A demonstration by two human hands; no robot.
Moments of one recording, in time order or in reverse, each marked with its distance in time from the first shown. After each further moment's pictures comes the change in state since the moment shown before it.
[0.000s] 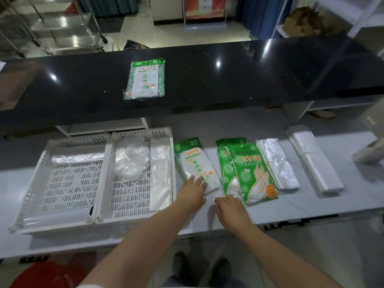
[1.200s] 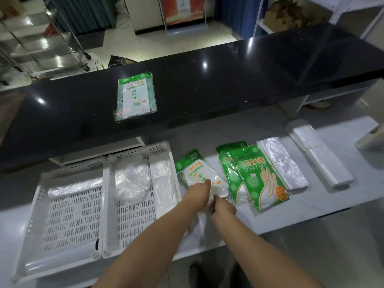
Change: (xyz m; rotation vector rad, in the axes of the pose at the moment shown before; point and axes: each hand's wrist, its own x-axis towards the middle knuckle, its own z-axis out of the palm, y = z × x) left_hand 0.036 -0.012 -0.040 -0.137 -0.004 -0.021; right_hand 0.086 -0.078 -0.009 1.790 0.343 1.423
